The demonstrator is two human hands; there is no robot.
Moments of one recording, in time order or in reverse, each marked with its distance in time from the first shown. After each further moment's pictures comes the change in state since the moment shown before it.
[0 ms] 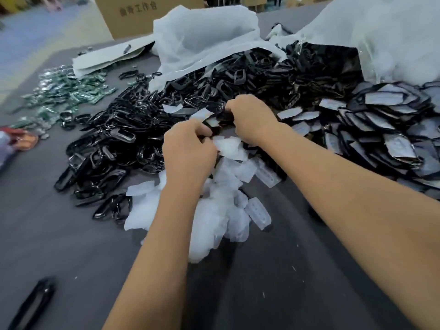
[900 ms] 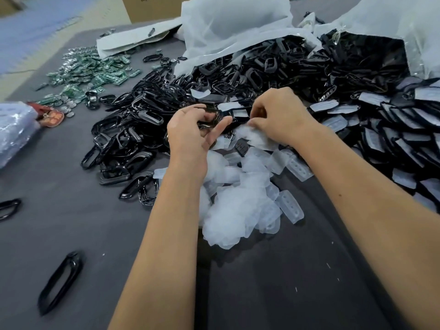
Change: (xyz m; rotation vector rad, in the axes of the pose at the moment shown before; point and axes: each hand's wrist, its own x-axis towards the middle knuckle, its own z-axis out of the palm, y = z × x) left_hand 0.015 -0.029 -0.019 -1.343 0.046 -0.513; right_hand -0.019 -0.015 0.000 0.248 0.072 0.031
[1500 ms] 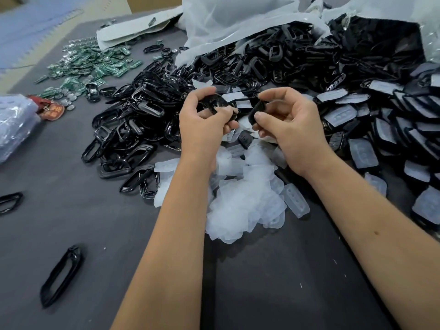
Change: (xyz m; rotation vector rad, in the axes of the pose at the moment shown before) left_hand 0.000 -0.016 -0.004 0.426 -0.129 0.159; right_hand -0.057 -0.005 0.027 1.212 0.208 0.121
